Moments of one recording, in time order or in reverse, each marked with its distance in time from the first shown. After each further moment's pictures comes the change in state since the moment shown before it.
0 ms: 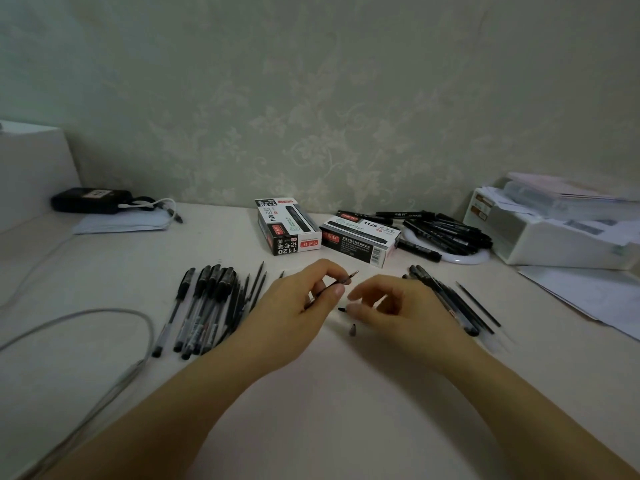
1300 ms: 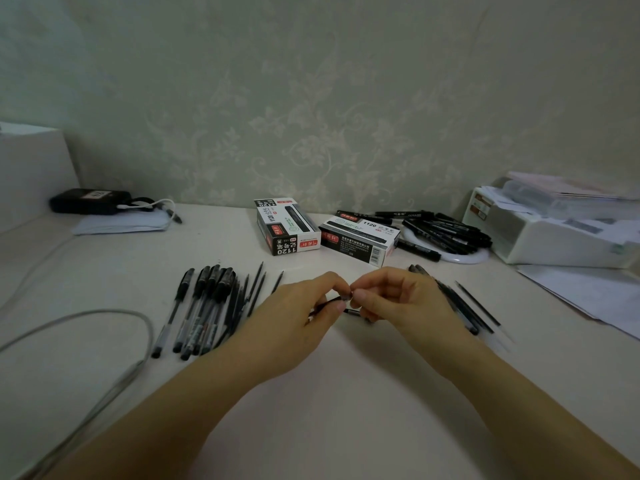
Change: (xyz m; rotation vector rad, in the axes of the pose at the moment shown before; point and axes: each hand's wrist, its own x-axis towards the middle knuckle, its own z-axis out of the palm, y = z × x) left_hand -0.005 0.004 0.000 0.151 -0.092 0.037; right_hand 0.001 -0.004 0.001 0.476 0.020 0.052
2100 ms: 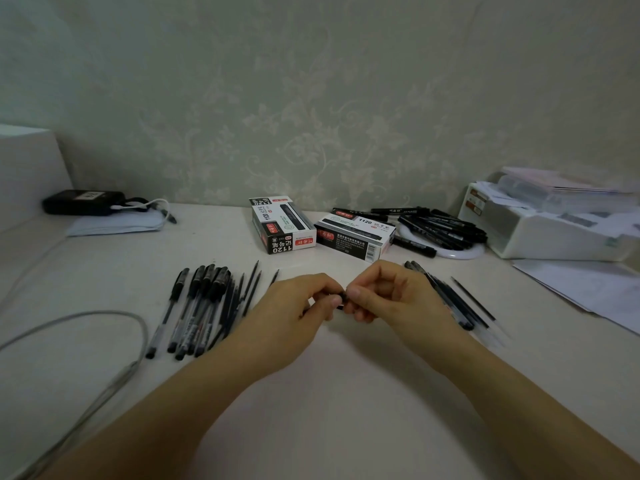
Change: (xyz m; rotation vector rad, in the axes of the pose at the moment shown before) left_hand 0.003 0.002 0.001 -0.102 0.034 -0.043; right_hand 0.002 0.008 -0.003 0.010 -0.062 -0.062
